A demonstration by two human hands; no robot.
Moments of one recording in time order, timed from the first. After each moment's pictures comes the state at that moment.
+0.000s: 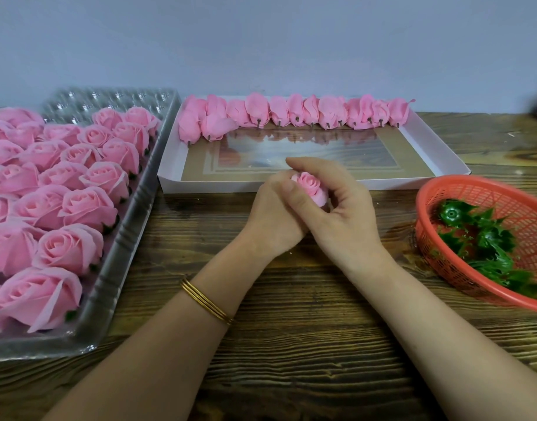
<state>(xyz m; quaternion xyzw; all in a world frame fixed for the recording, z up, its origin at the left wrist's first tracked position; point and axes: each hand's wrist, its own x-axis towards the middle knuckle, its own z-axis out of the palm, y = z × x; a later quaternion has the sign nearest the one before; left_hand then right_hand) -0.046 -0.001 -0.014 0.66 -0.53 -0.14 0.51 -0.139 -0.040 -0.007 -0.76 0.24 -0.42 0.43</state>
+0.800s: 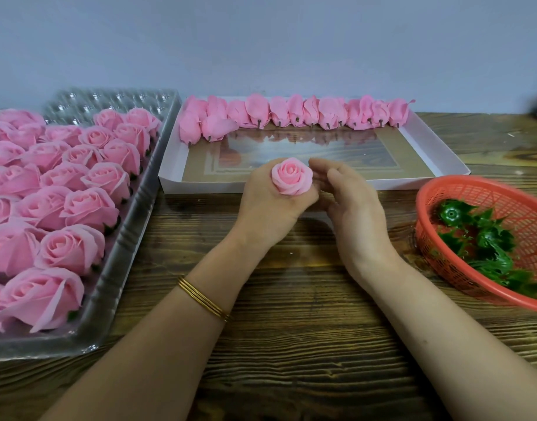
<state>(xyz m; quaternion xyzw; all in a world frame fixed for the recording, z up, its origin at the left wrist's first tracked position) -0.042 0.002 -0.010 0.61 -0.42 -0.21 0.64 -0.138 -0.055 -0.012 -0.57 0.28 -0.41 0.65</state>
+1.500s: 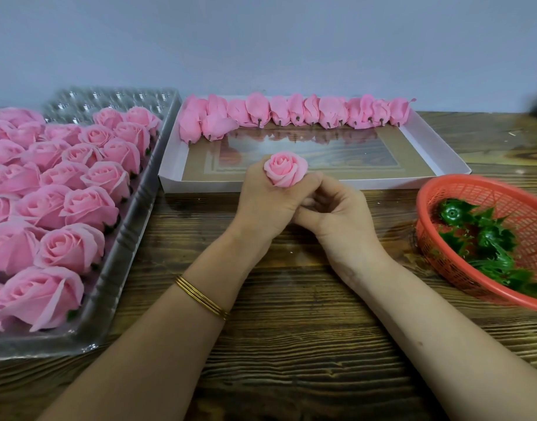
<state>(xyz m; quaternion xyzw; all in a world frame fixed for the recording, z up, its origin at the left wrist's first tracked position) -0.045 0.001 -0.004 0.57 -0.31 -0.29 0.70 -0.136 -0.041 -0.015 -0.63 0.22 -0.38 0.64</state>
